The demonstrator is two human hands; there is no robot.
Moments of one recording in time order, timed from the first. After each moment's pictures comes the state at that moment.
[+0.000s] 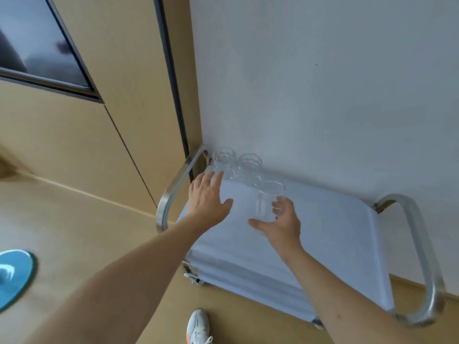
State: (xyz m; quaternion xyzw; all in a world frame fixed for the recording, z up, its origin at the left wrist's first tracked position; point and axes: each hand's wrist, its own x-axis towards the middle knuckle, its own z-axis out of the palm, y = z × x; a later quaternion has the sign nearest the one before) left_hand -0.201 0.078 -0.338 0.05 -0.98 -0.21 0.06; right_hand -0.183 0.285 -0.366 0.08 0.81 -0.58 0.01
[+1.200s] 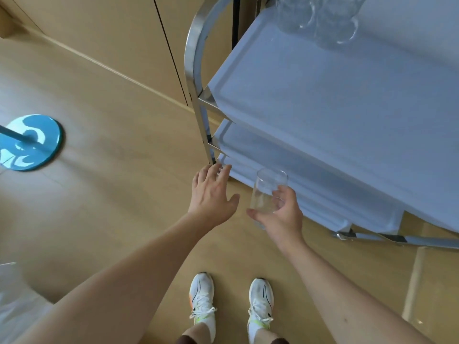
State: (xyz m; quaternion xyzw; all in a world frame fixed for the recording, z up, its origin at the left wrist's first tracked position) left_hand 0.030 0.062 -0.594 0.14 -0.96 -0.23 -0.07; right_hand 0.009 0.243 -0.591 0.11 0.82 -0.53 0.20
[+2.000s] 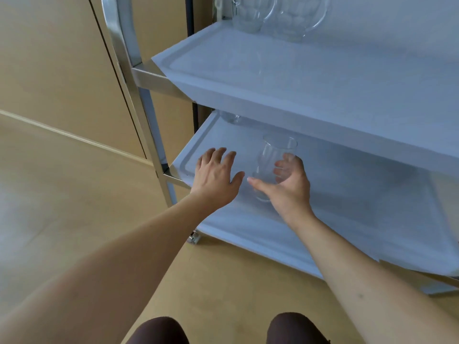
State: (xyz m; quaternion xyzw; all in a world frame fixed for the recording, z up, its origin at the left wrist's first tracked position) left_hand -0.143 0.071 -0.775 0.01 -0.98 -0.20 0.10; right_hand -0.148 0.247 -0.763 0.00 0.81 -0.58 -0.07
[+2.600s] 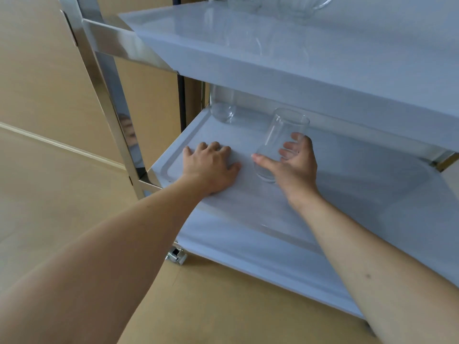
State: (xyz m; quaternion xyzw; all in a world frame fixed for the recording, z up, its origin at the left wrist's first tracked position) left_hand -0.227 0.059 -0.808 0.01 -1.00 -0.07 0.06; right_hand -0.240 0.243 -0.792 0.00 0.79 -0.59 -0.16
